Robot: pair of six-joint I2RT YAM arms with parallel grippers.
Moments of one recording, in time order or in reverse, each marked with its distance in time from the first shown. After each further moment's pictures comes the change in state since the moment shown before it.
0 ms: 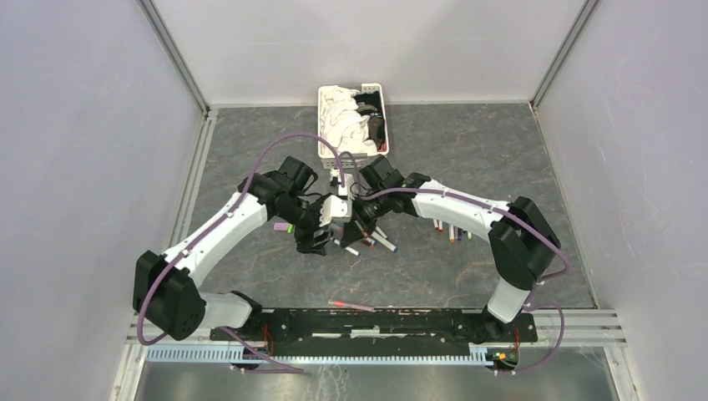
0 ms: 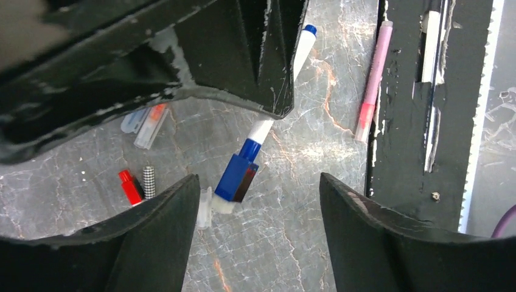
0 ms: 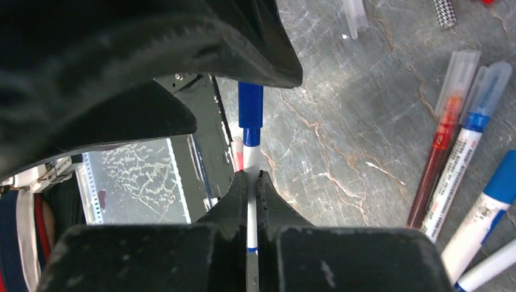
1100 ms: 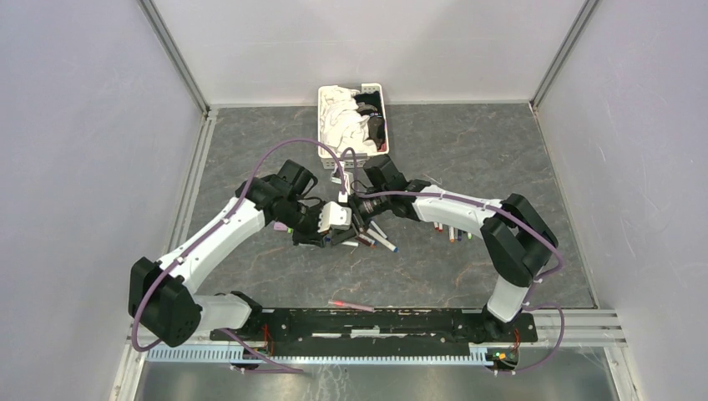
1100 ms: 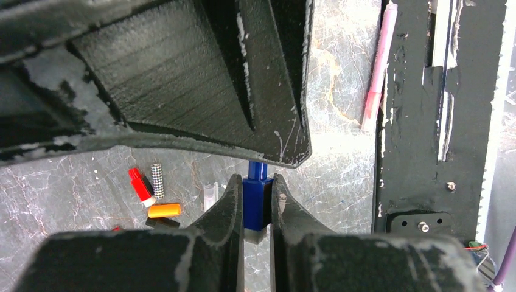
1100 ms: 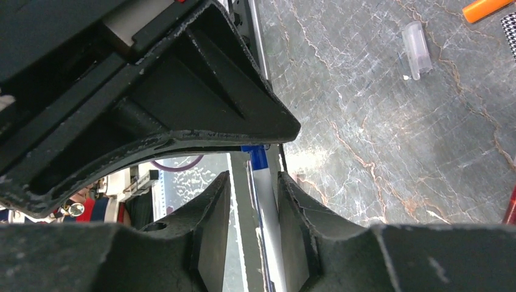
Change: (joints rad) left arm -0.028 -0.038 -0.027 -0.008 -0.036 0.056; right arm -0.024 0.026 -0.092 0.351 -0.211 0.304
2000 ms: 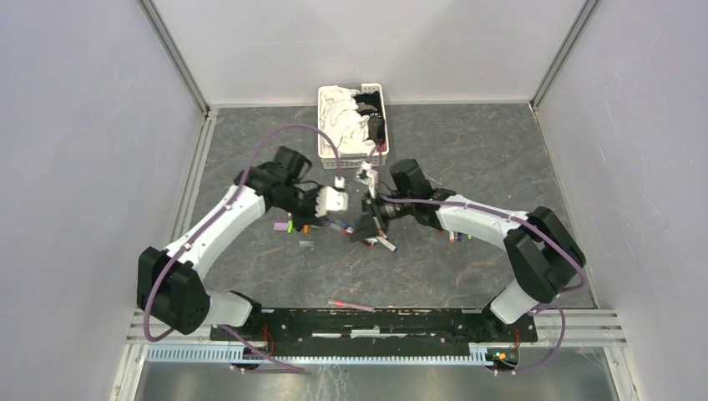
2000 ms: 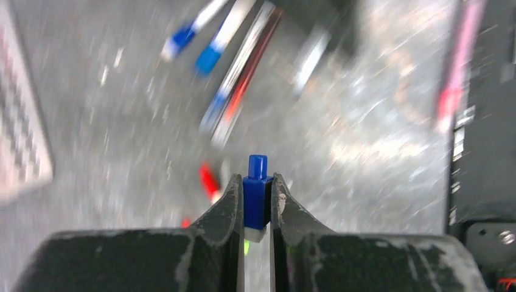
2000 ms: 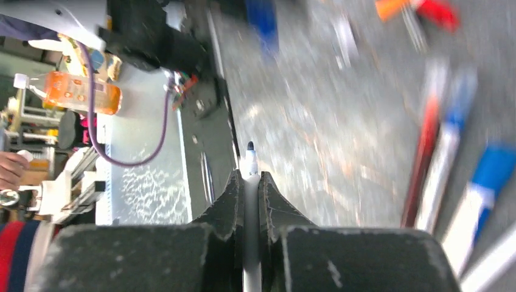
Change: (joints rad) left arm 0.049 0.071 0.060 0.092 0.068 0.109; right arm -0.073 -0.123 -0.176 0.159 0.072 -0.113
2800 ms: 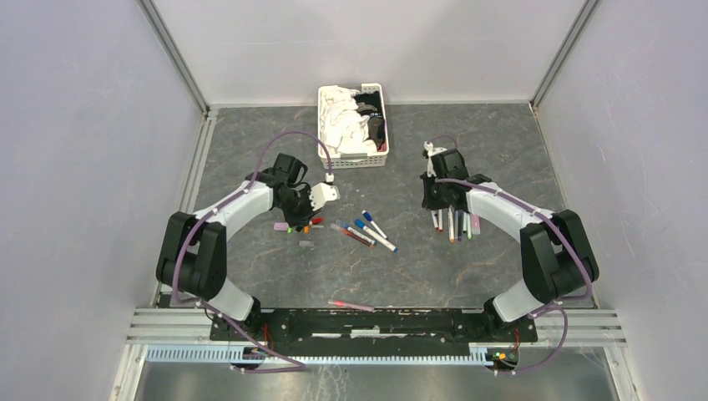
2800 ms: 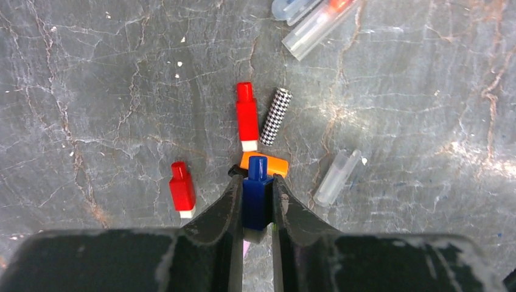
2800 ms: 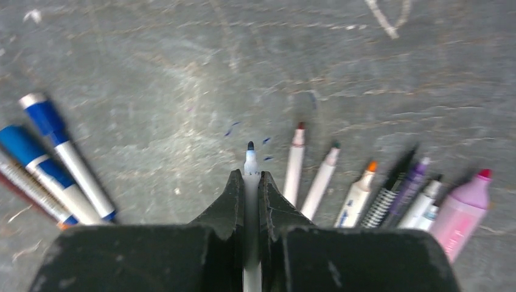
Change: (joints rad) left arm 0.170 0.193 -0.135 0.240 -0.304 -0.162; right arm -0.326 -0.083 -0.035 -0.425 0.853 -0.096
